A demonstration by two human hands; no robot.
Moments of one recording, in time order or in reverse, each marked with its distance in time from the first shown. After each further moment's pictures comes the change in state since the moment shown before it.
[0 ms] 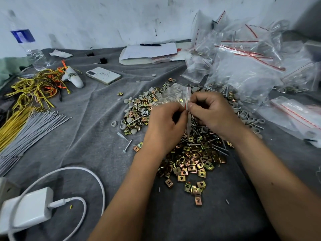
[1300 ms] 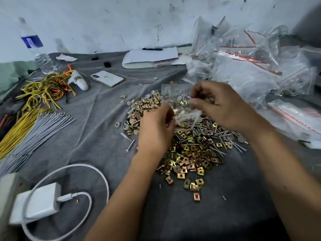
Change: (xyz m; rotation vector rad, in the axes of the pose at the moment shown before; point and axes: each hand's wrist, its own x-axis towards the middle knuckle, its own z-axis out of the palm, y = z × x) left_hand -0.011 0.000 -0.018 0.238 0.048 -0.027; right_hand 0.000 -0.043 -0.027 -0.317 -0.113 -0.065
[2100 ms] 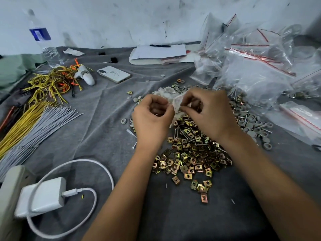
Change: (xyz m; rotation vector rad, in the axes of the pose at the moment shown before) left_hand 0.005 -0.007 -0.008 -0.618 0.265 -0.364; right_hand 0.012 0.001 0.055 -0.184 0.289 -0.122
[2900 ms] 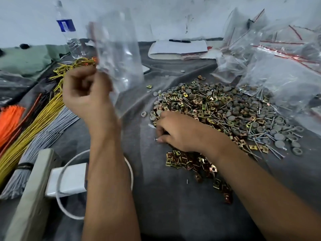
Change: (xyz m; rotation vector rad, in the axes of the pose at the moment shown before) left_hand 0.049 0.029 -0.116 -0.431 0.555 0.328; right_hand 0.008 -0.064 0.081 -0.234 -0.770 -0.116
